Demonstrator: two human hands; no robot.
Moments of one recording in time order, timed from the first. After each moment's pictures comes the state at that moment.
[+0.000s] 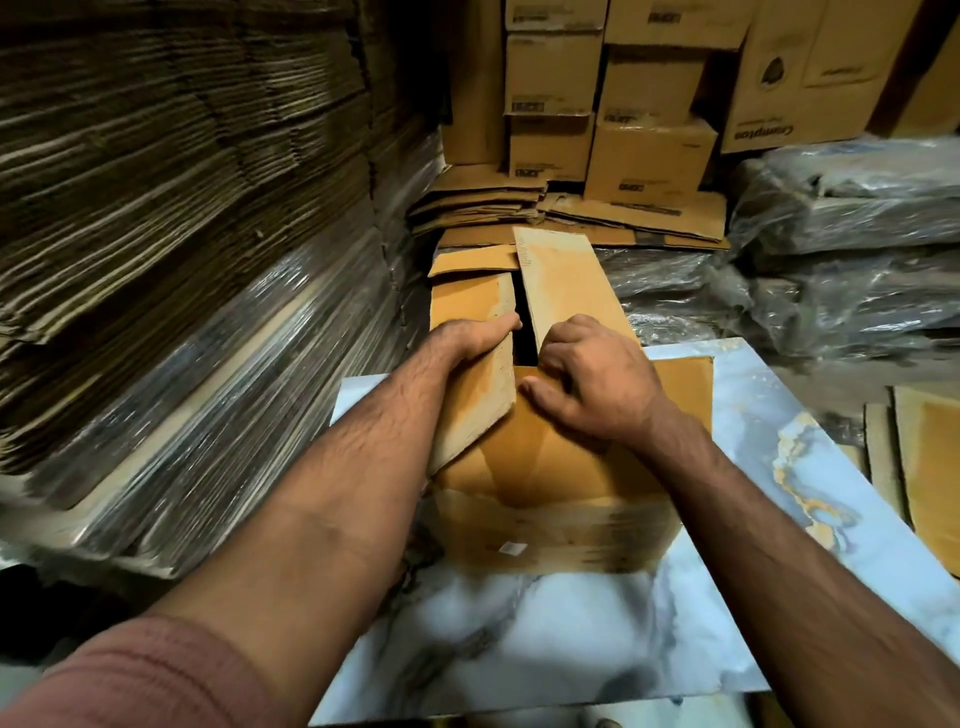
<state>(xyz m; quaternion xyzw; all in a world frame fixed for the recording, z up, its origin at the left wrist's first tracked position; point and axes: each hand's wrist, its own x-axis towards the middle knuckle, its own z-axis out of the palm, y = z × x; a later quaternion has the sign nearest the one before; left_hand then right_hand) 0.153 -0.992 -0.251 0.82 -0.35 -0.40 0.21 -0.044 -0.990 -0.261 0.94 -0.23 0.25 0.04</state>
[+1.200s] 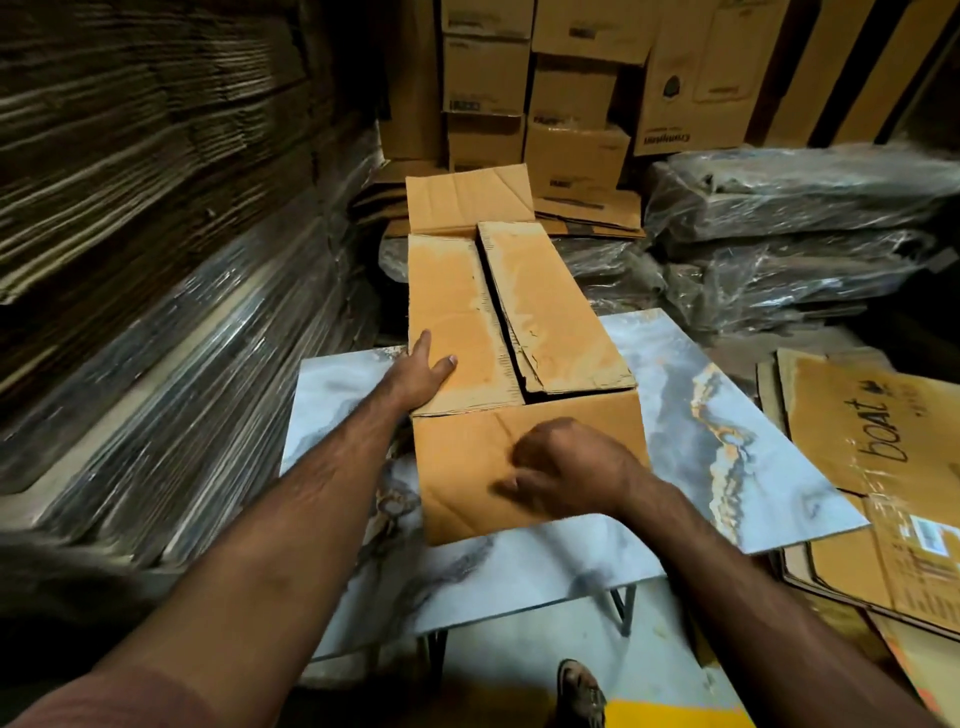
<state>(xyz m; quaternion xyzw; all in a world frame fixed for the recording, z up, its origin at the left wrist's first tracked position) 0.188 -0.913 -0.362 0.79 -0.51 -0.26 0.22 -0.094 -0.858 -0.325 0.93 -0.34 0.02 -0.13</state>
